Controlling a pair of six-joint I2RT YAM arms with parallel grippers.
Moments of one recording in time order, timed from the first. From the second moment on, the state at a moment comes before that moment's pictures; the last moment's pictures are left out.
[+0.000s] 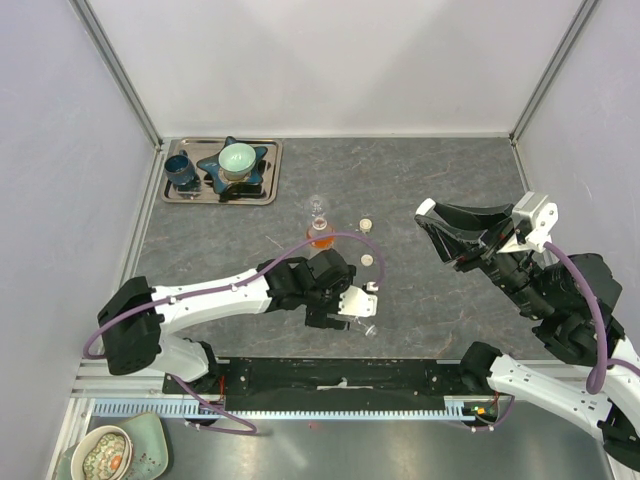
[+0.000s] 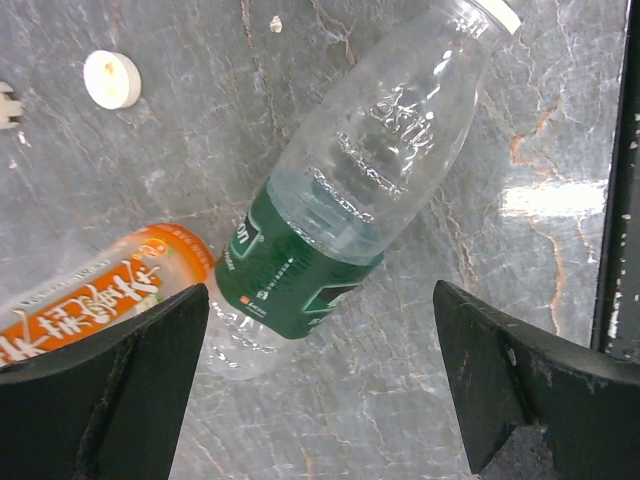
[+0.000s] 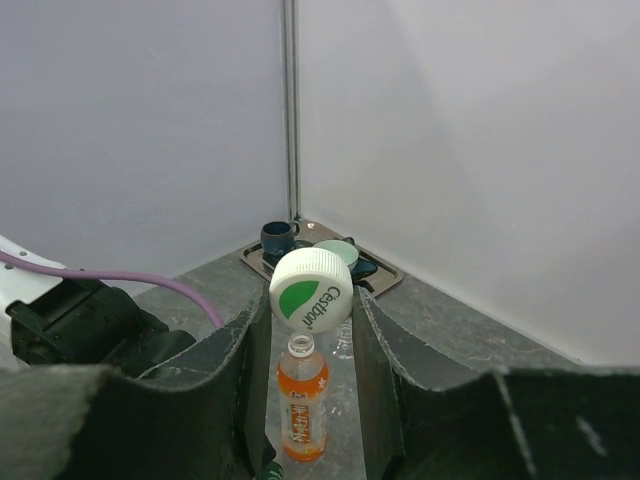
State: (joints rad) left arm -1.10 1.42 0.96 -0.53 0.04 0.66; right arm 0.89 0.59 1.10 -0.20 0.10 -0.03
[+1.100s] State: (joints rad) left arm -1.05 1.61 0.94 -0.50 0.11 0.99; right arm 0.89 0.56 1.10 -0.24 0.08 -0.03
